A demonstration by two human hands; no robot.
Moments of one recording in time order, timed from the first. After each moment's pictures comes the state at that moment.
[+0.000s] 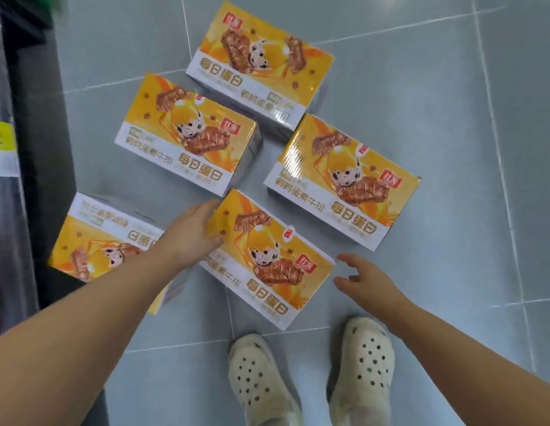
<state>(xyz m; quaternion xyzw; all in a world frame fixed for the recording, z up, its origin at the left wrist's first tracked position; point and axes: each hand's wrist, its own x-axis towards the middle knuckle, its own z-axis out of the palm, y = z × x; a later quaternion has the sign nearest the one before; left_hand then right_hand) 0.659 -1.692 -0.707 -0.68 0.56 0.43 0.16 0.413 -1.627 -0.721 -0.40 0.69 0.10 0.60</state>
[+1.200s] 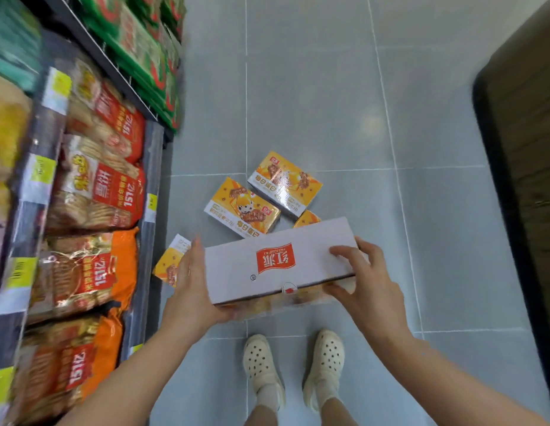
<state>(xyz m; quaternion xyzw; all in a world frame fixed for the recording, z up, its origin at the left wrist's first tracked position) 0.685 -1.617 -0.382 -0.78 0.47 0.41 -0.06 0.451 -1.645 -0.347 -0.62 0.70 -0.03 0.36</state>
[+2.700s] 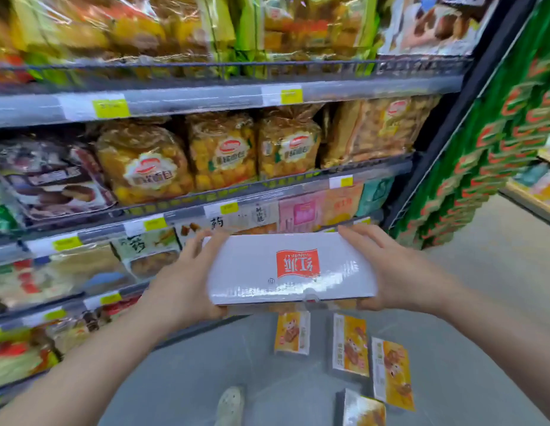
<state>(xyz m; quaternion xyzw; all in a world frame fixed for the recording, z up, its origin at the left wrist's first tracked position) 0.620 -1.328 -0.012 -0.96 0.20 0.10 -0.17 0.554 -1.608 0.026 -0.99 -0.07 0.12 0.04</state>
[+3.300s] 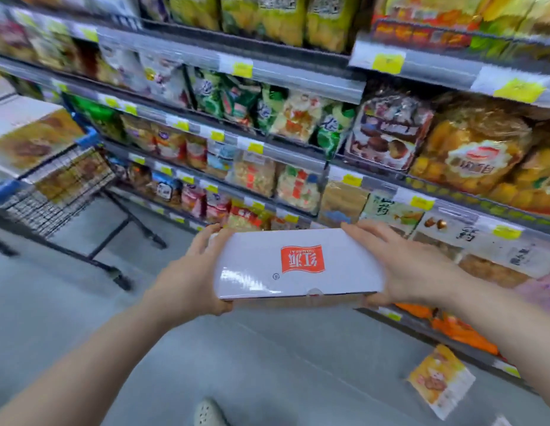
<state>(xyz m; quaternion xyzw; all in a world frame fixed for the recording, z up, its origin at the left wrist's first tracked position) 0.410 -0.993 -0.041 -0.96 -0.21 0.07 -0.19 0.575 -1.229 0.004 -0.87 -0.45 0.17 -0.08</state>
